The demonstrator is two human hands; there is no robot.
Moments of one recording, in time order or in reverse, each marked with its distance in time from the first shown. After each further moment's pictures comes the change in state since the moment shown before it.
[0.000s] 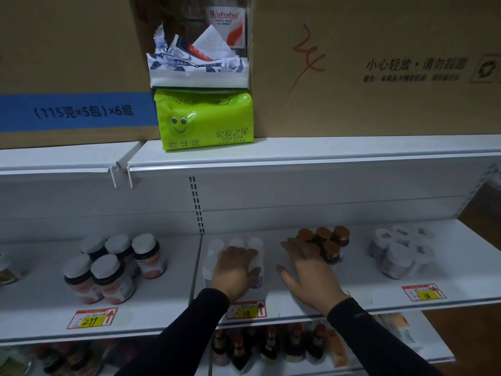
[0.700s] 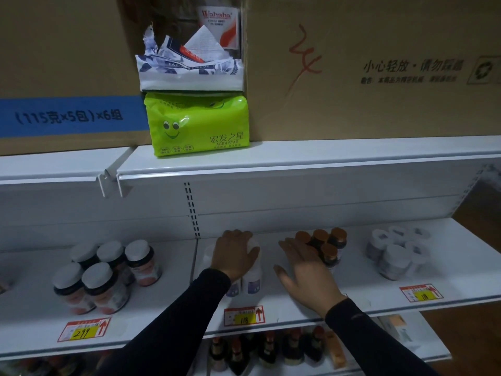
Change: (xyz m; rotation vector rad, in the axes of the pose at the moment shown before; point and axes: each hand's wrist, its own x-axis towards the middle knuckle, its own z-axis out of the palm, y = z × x) left_hand 0.040 0.000 -0.021 -0.038 0.002 -0.047; right_hand 0.006 0.001 0.004 -0.019 0.073 0.000
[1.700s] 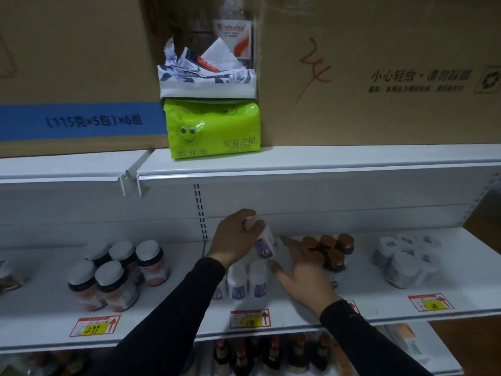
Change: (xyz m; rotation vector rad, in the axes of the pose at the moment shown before) left_hand -0.004 0.012 -0.060 -0.550 0.170 -0.104; right_hand 0.012 -0.029 -0.010 0.262 0.027 0.095
